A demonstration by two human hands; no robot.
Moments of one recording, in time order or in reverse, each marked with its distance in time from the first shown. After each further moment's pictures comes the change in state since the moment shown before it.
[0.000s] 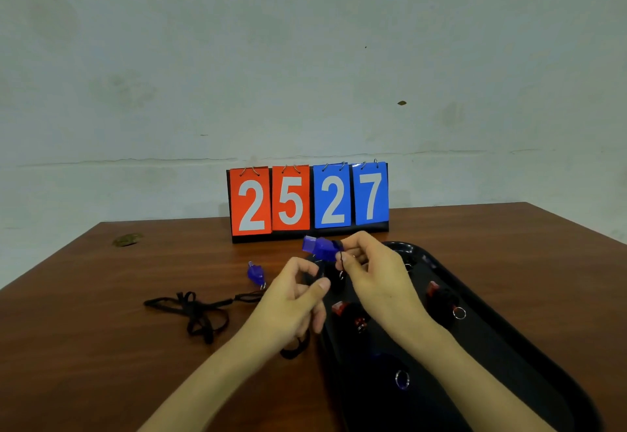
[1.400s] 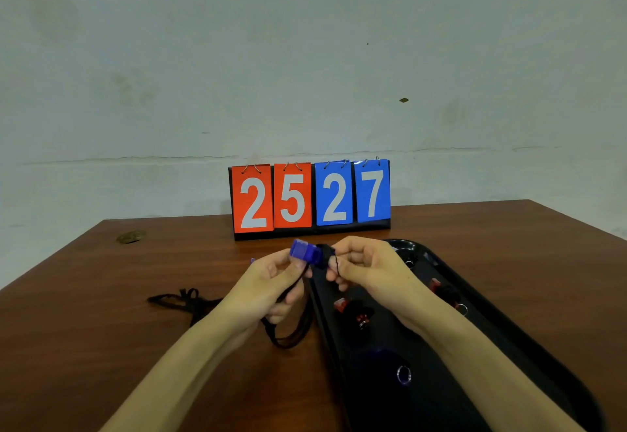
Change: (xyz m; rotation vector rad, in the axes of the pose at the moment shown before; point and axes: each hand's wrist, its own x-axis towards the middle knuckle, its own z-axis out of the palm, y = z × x) left_hand -0.001 0.006 -0.032 -0.216 -0.120 -0.053; right_hand 0.000 -0.010 -0.015 0.401 -0.380 0.038
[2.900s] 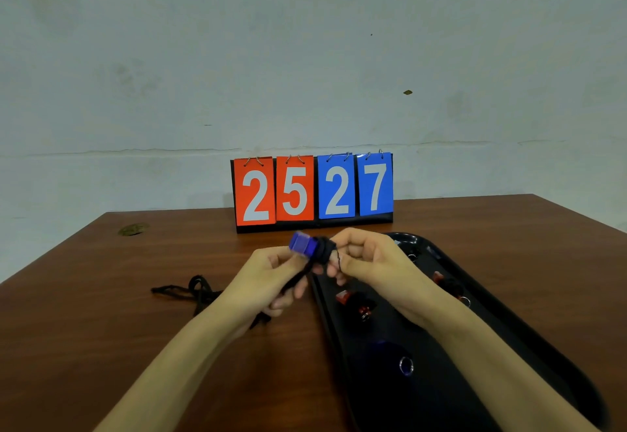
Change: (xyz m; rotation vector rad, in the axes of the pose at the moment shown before) left_hand -0.003 0.007 0.005 0.055 0.083 -0.020; right_hand -0.003 0.000 0.000 0.042 -0.086 -0.068
